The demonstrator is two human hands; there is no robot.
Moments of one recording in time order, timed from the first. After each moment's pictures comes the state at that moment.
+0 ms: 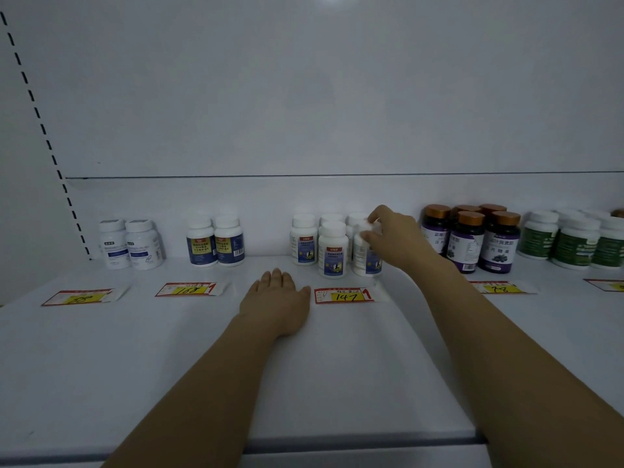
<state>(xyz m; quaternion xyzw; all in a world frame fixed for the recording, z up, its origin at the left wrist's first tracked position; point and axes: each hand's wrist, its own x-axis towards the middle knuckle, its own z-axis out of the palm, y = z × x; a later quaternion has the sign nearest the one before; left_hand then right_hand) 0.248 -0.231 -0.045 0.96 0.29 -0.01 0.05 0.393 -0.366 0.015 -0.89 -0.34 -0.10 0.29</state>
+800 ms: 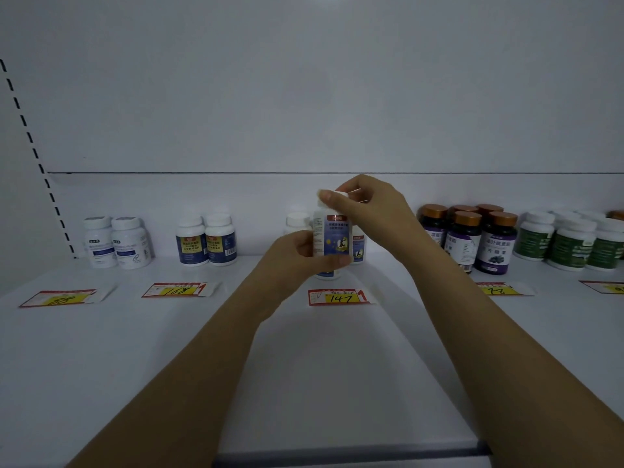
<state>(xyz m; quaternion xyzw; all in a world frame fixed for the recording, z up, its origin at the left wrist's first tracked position) 0.249 -0.255 0.003 0.78 0.07 0.22 0.58 0.358 -0.359 0.048 -0.76 -0.40 -0.06 0.51</state>
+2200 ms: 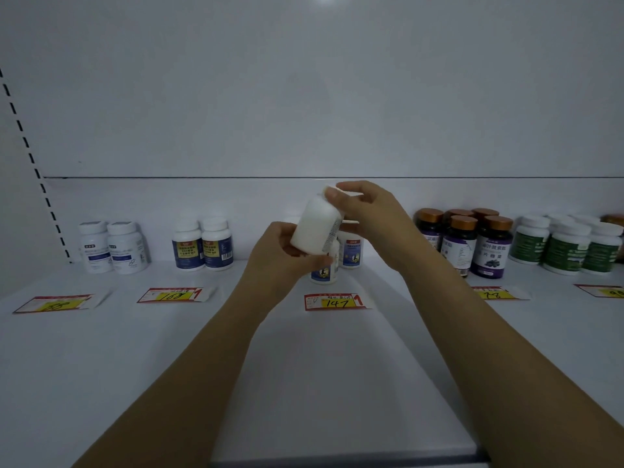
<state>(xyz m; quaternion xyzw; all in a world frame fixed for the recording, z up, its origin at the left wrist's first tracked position) 0.247 -0.254 0.005 0.77 0.13 0.33 0.53 0.361 -0.359 0.046 -0.65 -0.38 0.08 0.65</state>
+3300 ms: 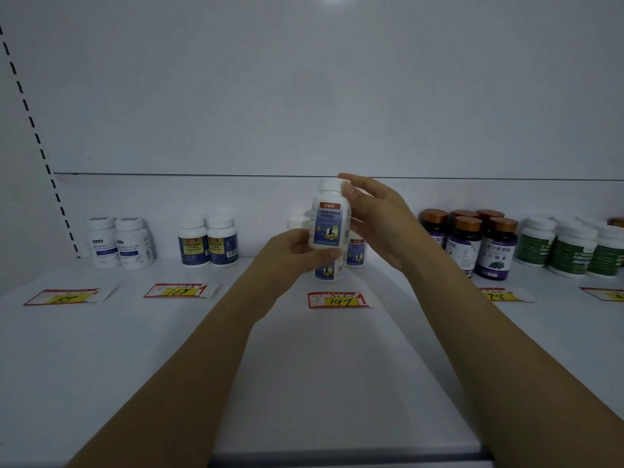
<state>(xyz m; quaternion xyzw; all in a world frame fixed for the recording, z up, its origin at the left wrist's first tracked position) 0.241 -0.256 0.011 0.79 0.12 0.22 0.57 0.367 -0.358 0.043 -0.55 -0.39 0.17 0.72</state>
